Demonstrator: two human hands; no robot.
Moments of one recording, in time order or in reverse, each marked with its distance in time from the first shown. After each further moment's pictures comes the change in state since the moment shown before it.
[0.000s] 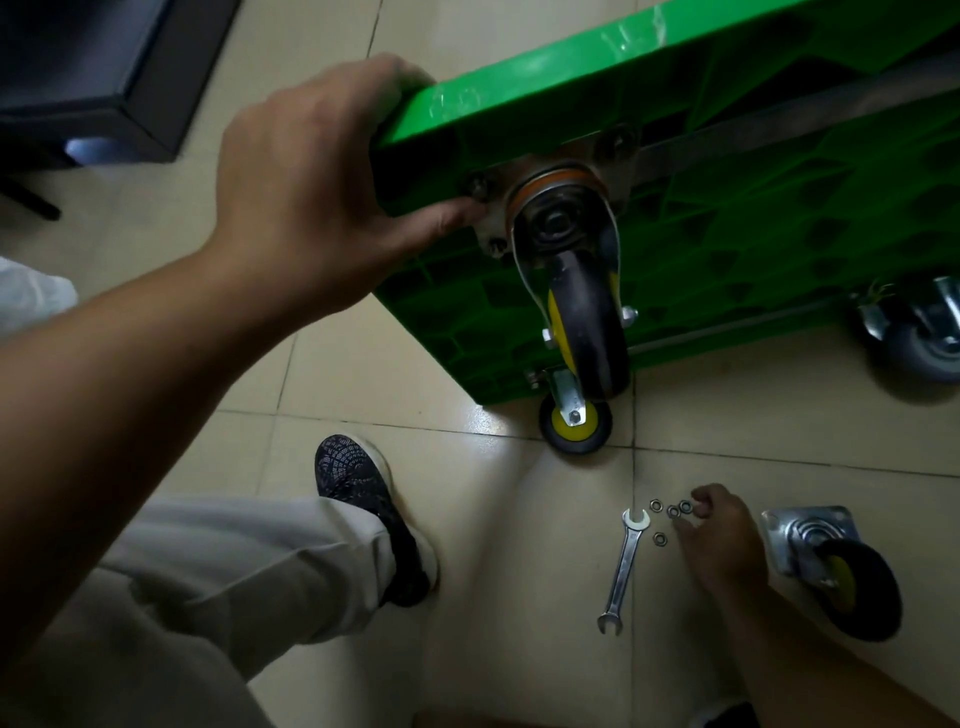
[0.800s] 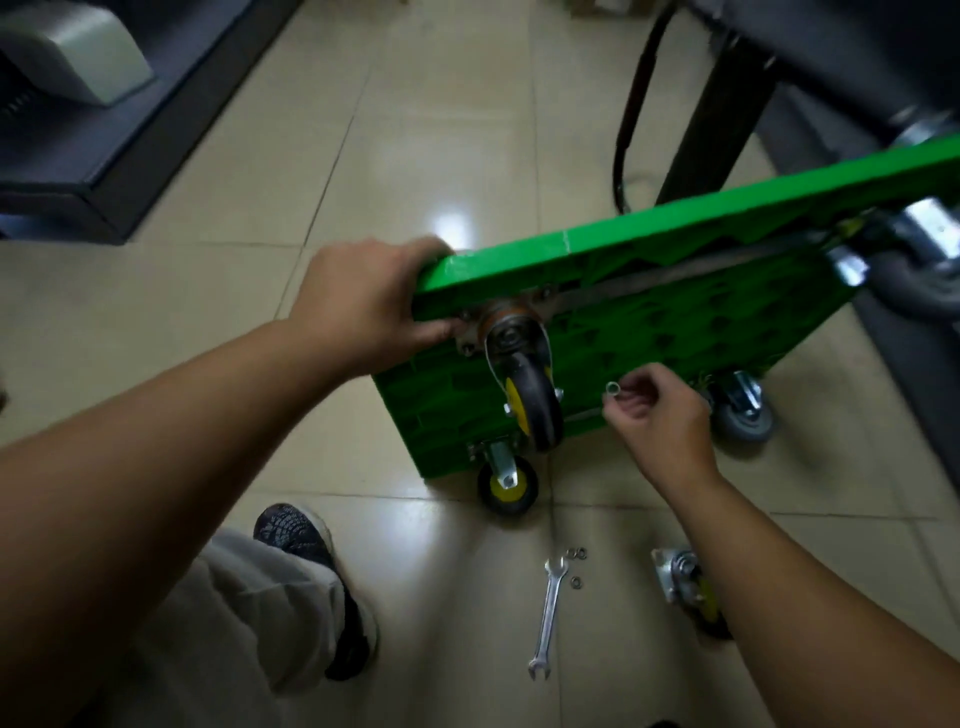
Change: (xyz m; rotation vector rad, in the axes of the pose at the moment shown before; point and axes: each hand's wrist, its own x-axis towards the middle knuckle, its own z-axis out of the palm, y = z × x) left_hand -0.006 0.023 -0.024 0.062 -0.124 0.072; right_hand -0.029 -0.185 -0.167 0.332 0.320 -0.538
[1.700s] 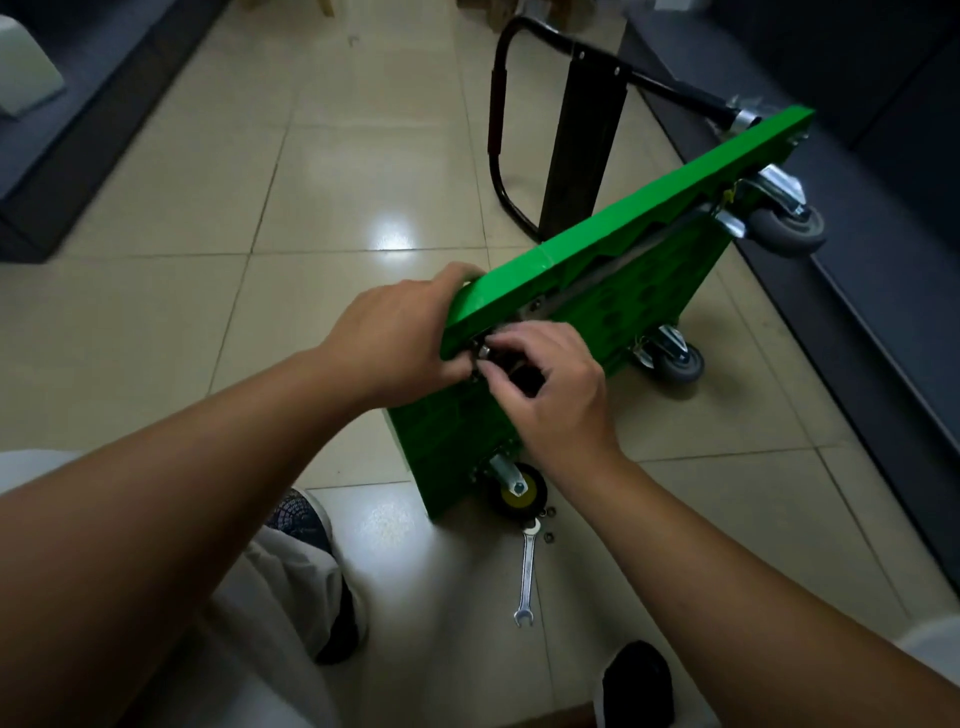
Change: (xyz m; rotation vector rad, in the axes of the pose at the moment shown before) left_hand -0.041 0.051 -0.004 -0.192 -0.103 0.123; right_hand -0.087 -0.128 0.003 -0.079 0.125 -0.462
